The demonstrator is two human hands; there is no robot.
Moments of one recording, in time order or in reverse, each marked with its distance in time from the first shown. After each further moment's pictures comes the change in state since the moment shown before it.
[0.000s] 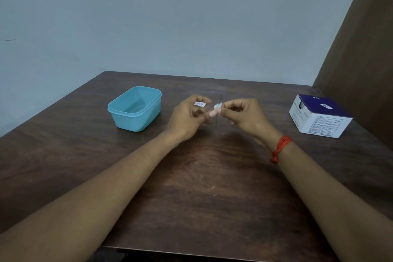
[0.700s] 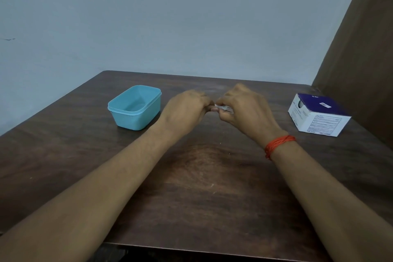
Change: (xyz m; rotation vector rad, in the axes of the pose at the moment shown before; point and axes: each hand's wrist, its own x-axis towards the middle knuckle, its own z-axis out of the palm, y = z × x) left_hand 0.008 0.022 -0.013 0.929 0.020 0.566; right_hand -0.011 -0.036 -0.006 -1.104 0.014 -0.562
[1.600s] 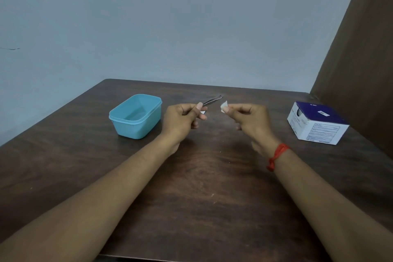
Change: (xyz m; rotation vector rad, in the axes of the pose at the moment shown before) left_hand -0.012 -0.004 0.023 -1.124 0.174 -0.767; right_hand -0.004 0.005 0.030 1.173 0.205 0.790
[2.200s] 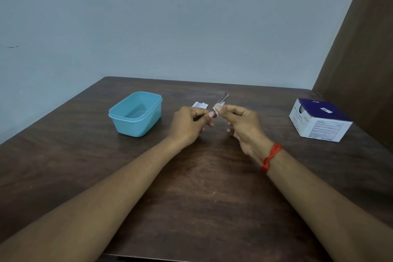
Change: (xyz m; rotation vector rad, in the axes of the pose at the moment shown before) left_hand -0.009 0.001 0.007 0.367 -0.128 0.173; right_hand -0.008 0.009 0.021 0.233 -0.044 0.246
